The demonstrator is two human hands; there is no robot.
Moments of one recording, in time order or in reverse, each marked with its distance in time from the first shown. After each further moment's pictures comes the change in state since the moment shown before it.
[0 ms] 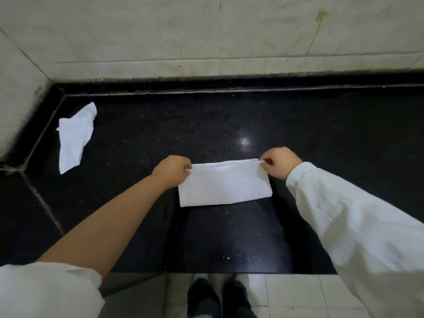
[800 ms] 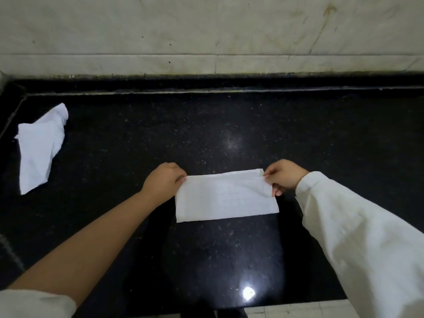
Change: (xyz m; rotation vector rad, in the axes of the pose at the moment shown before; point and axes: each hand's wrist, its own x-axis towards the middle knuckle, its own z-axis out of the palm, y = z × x) left_hand 0.041 -0.032 0.023 -0.049 0.134 0.161; right_hand 0.032 0.003 0.016 0.501 -0.257 0.398
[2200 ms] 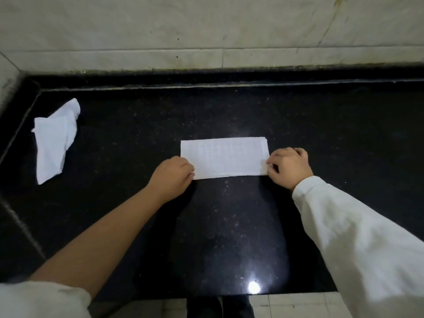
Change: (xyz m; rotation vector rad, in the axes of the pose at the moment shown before) left_hand -0.009 -0.012 0.006 0.257 0.145 0.375; right_hand 0.003 0.012 0.021 -0.644 0.516 -0.324
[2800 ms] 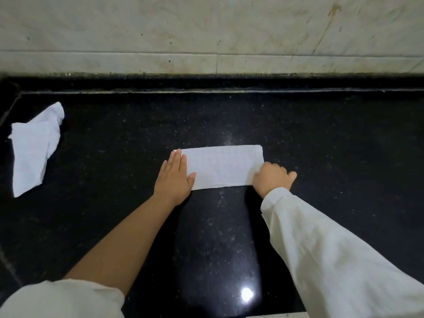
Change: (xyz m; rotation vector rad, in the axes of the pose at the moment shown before) left_hand 0.033 0.014 0.022 -0.106 -0.273 -0.466; right_hand 0.017 -0.042 0.009 0.064 -0.094 0.467
